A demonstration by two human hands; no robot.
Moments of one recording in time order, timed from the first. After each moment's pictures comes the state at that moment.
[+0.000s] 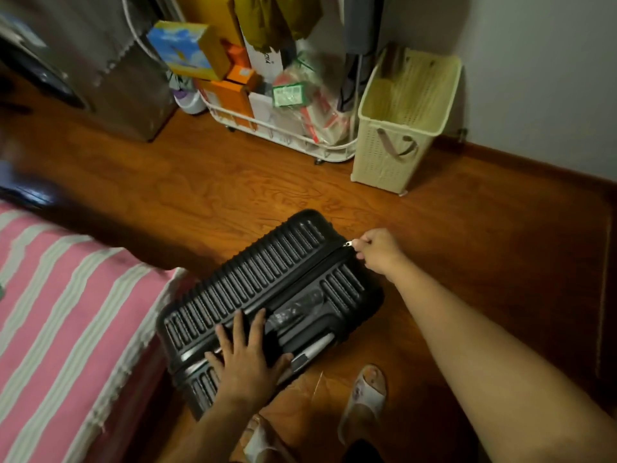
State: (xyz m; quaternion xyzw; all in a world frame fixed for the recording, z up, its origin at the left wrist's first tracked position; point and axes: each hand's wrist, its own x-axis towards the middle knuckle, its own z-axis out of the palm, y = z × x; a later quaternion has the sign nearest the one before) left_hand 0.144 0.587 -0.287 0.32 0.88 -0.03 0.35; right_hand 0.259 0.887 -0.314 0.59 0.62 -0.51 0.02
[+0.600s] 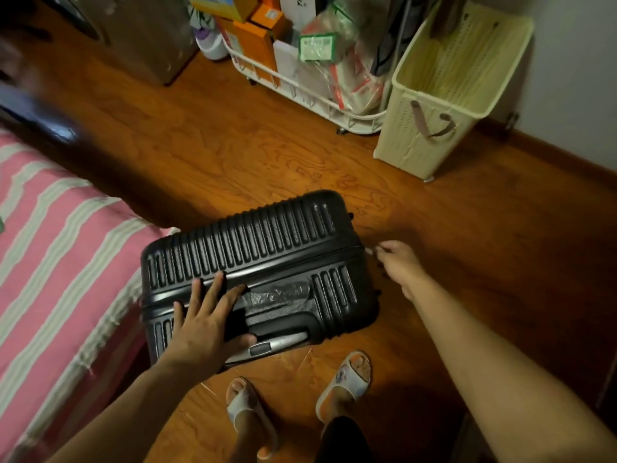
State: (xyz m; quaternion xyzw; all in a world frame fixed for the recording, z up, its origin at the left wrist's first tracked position) left_hand 0.109 0.595 -0.301 0.38 0.86 -0.06 0.32; right_hand 0.304 0.913 -0.382 0.61 0.55 -0.57 0.05
